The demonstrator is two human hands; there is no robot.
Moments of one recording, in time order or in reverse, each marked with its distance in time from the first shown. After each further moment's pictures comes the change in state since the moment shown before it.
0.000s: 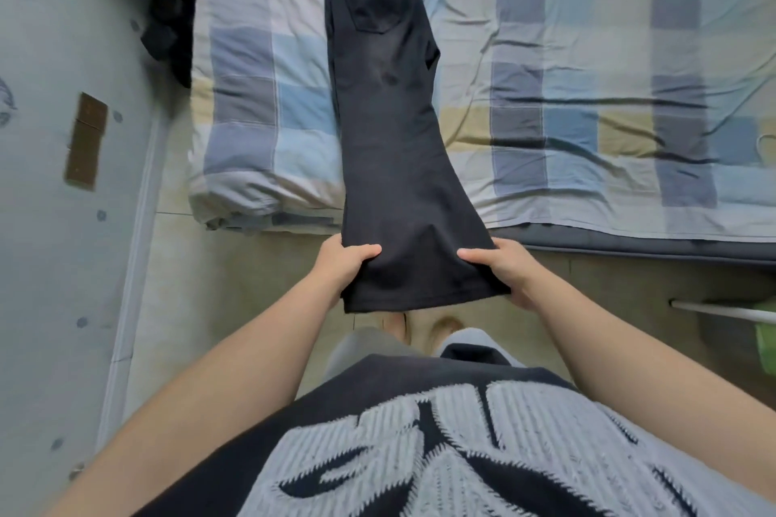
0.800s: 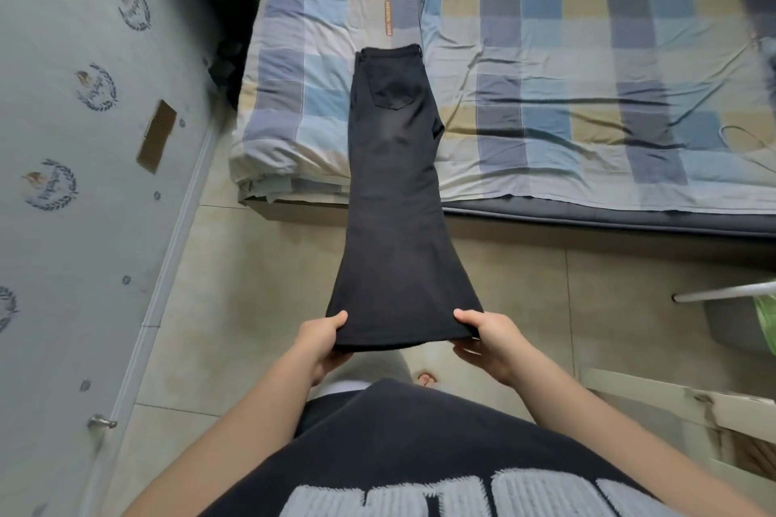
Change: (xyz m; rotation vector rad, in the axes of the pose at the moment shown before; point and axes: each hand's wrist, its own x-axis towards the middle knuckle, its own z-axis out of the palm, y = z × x) left_hand -0.205 -0.249 0.016 -0.316 0.142 -0.267; right_hand -0.177 0.252 -0.019 0.251 0.035 0.127
